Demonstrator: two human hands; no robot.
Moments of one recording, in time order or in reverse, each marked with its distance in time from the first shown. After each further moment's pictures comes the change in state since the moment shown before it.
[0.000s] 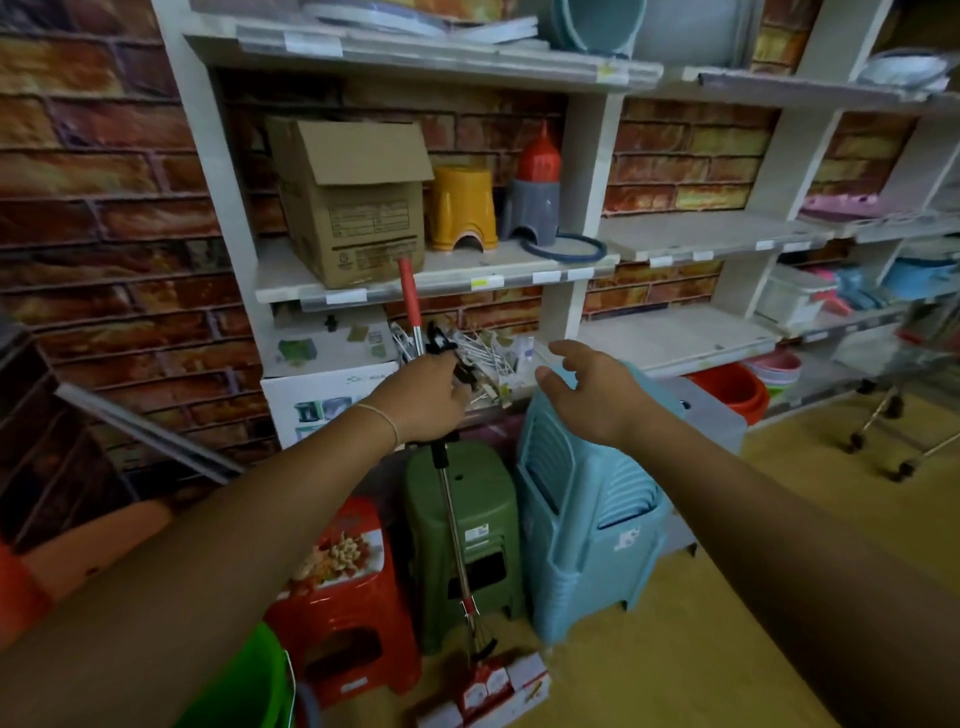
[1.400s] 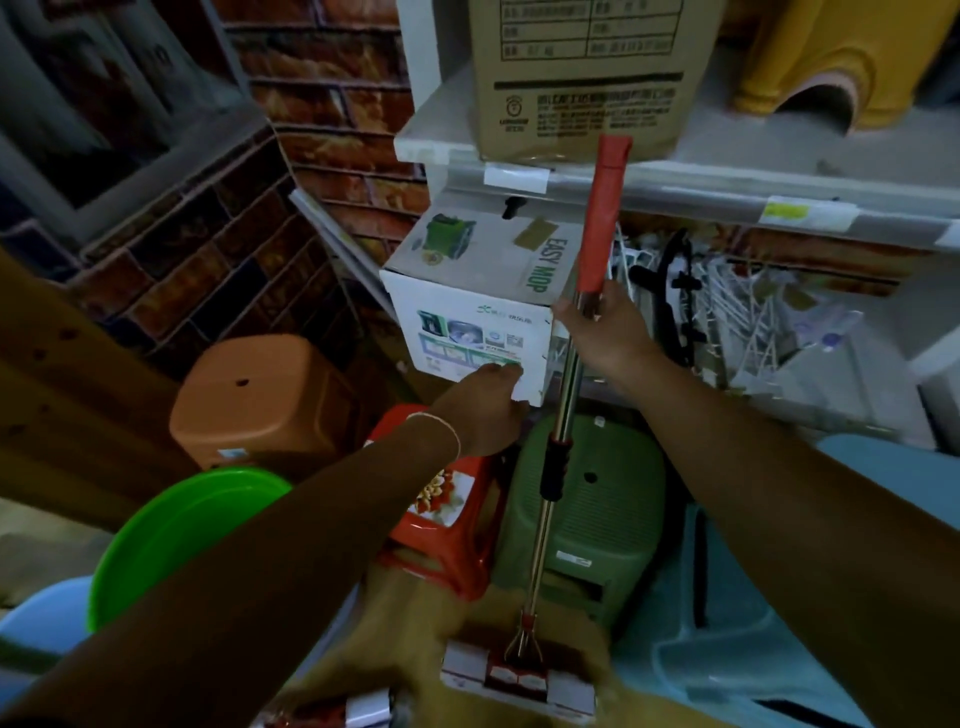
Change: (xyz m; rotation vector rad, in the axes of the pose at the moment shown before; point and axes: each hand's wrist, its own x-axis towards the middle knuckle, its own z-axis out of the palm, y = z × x) left_hand 0.228 -0.167 0.141 -0.156 -0.060 -0.674; right_hand 0.410 0.043 0.280 0.599 -0.490 -0.074
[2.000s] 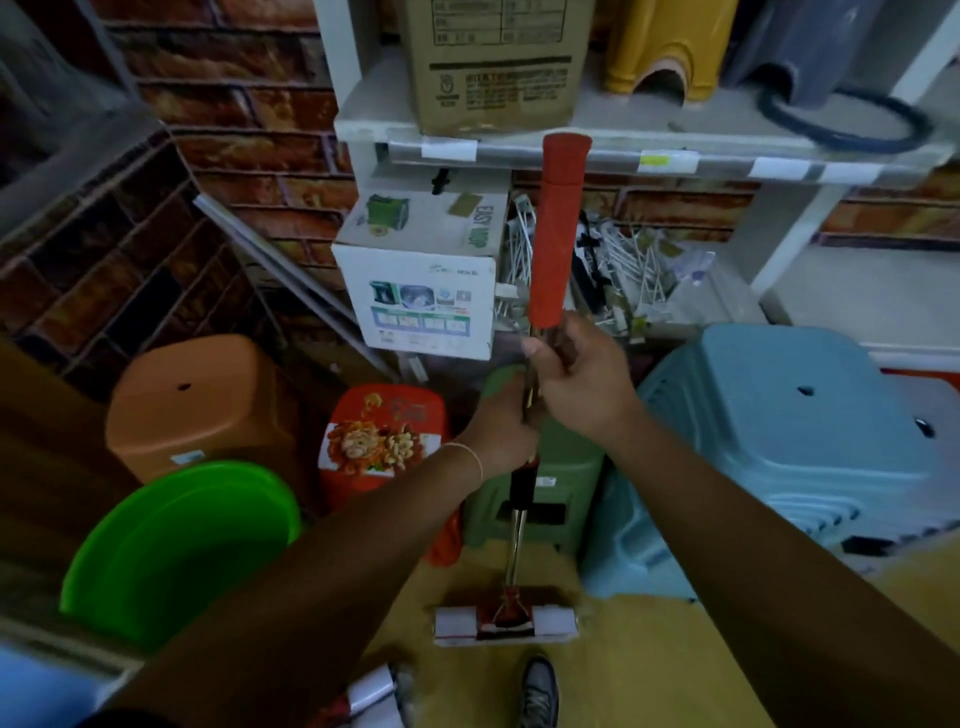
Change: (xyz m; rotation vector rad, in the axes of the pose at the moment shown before) left_hand -0.141 0.024 0.055 -0.501 0.032 0.301; right_hand -0.231 -0.015 0.017 -0.190 0.256 -0.337
